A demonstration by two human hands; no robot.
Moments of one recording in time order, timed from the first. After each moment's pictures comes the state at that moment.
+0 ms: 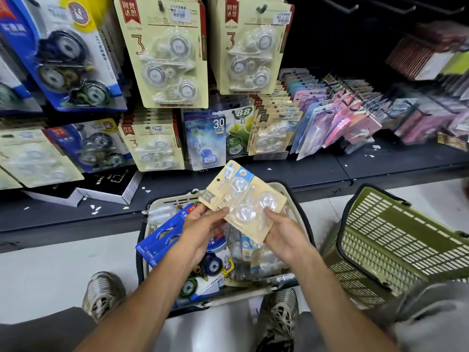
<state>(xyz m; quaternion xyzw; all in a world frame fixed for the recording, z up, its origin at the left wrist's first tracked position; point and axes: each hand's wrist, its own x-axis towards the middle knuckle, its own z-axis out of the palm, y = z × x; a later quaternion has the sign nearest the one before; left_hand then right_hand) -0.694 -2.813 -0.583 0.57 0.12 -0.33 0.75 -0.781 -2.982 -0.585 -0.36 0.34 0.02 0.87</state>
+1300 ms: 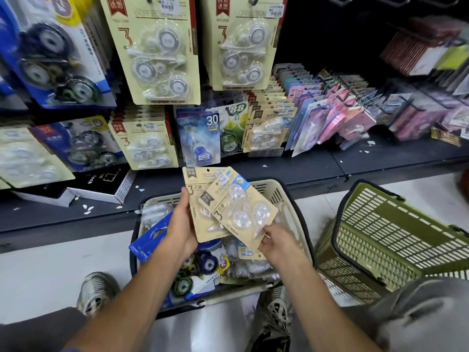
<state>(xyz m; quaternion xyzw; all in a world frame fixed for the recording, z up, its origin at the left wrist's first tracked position) -0.680 -2.809 -0.584 0.48 0.15 -0.36 0.78 -0.782 -2.969 -0.592 -0.32 0.52 -0.04 0.79</state>
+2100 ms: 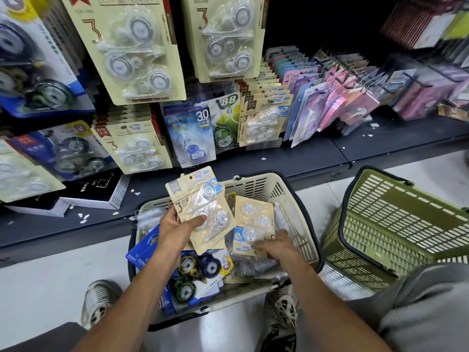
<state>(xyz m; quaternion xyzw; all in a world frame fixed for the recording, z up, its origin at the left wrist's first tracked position) -0.672 -2.794 -0.613 0.71 0.10 -0.23 0.66 -0.790 -3.012 -0.716 -0.66 0.53 0.15 0.51</state>
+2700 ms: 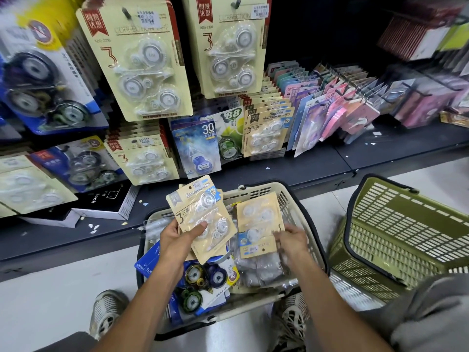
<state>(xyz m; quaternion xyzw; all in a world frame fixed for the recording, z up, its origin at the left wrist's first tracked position) -0.674 -2.784 -0.608 0.68 0.11 -0.22 0.69 -0.777 -3.008 -0.664 -0.54 0.53 -0.07 0.65</state>
